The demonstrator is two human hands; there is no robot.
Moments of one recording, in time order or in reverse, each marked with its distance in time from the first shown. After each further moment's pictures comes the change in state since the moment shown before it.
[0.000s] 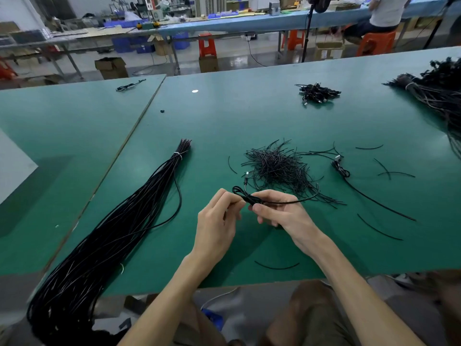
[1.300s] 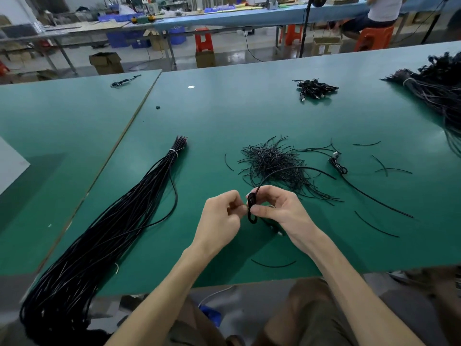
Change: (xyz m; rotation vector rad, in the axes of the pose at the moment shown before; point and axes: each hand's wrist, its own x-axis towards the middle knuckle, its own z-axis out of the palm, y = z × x) left_hand 0.015 0.011 0.001 -0.029 -0.302 -0.435; right_hand 0.003 0.004 -0.004 0.010 -0.010 -0.067
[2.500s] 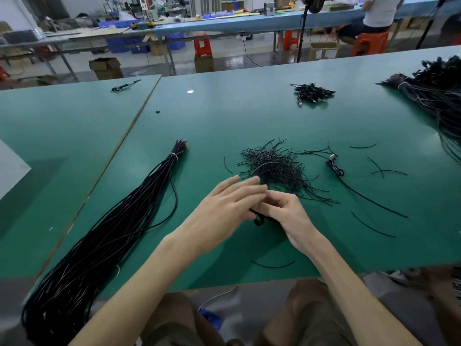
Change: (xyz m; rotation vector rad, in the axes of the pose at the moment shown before) left_hand 0.015 0.007 -0.027 0.620 -0.153 0.816; right_hand -0.001 -0.002 0.002 0.044 0.063 0.026
